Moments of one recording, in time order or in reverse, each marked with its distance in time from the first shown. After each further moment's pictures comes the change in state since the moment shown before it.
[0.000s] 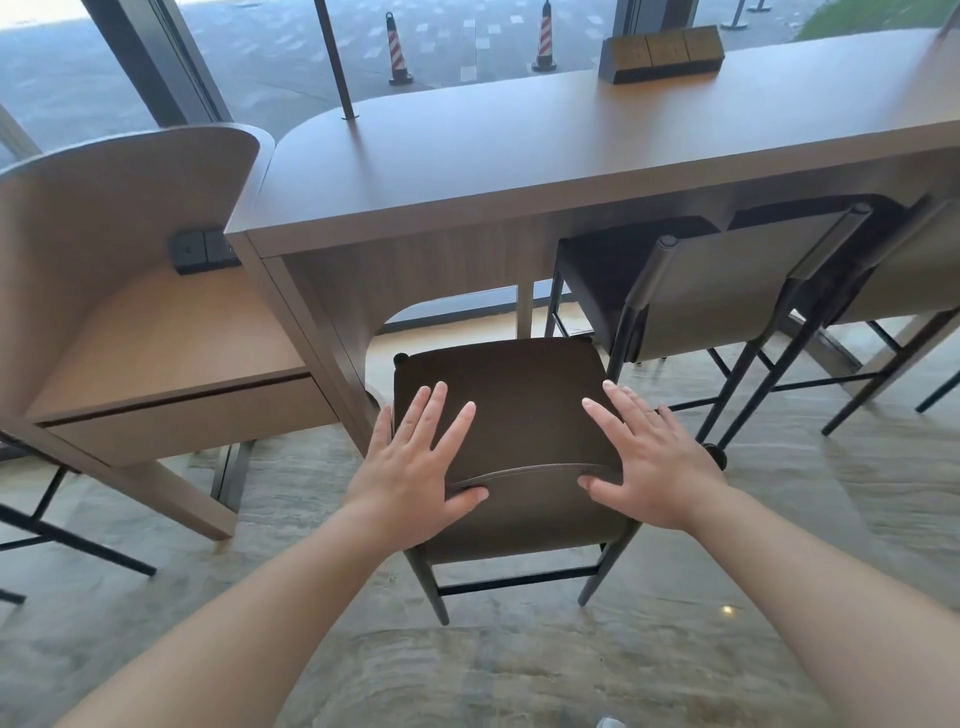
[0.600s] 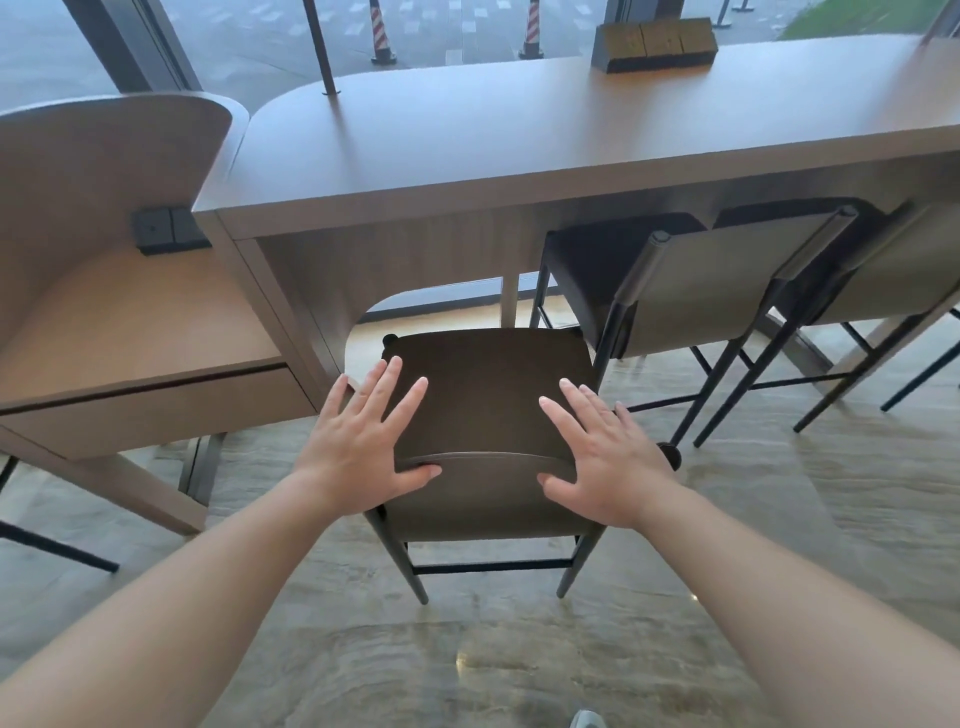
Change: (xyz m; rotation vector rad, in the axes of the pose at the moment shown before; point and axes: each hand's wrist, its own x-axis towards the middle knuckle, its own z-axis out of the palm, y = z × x) left_hand 0.021 -0.048 0.014 0.050 0.051 -0.002; right_hand 0.022 -0.029 0.012 0.021 0.003 -0.024
